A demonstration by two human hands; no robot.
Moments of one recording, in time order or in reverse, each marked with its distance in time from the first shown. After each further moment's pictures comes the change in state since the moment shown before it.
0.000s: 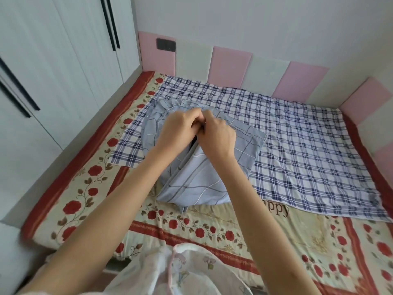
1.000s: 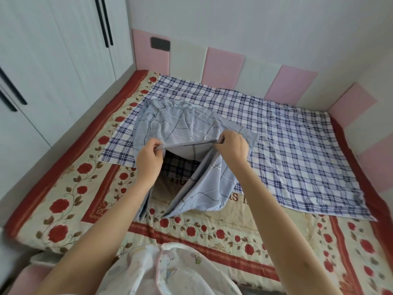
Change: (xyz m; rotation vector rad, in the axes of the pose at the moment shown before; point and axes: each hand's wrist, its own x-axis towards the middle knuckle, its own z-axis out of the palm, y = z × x) left_hand -0.105 -0.050 0.037 -0.040 0.072 -0.638; right_hand -0.003 0.087 0.024 -0.033 -0.258 0.238
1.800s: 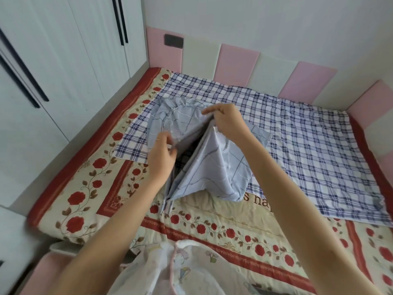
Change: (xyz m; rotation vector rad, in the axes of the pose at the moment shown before) left_hand 0.000 -0.005 -0.010 0.069 0.081 0.198; right_hand 0.002 -0.075 -0.045 0.640 -0.167 -0.183
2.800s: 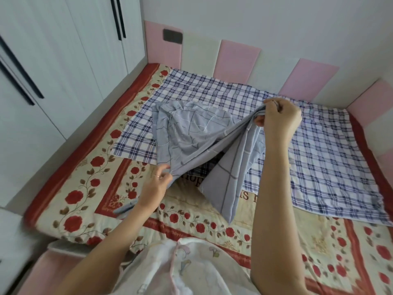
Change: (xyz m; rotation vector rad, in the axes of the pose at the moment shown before) left_hand -0.068 -0.055 -0.001 0.134 -0.203 0.372; right_hand -0.015 0.021 -0.053 0.096 0.765 0.035
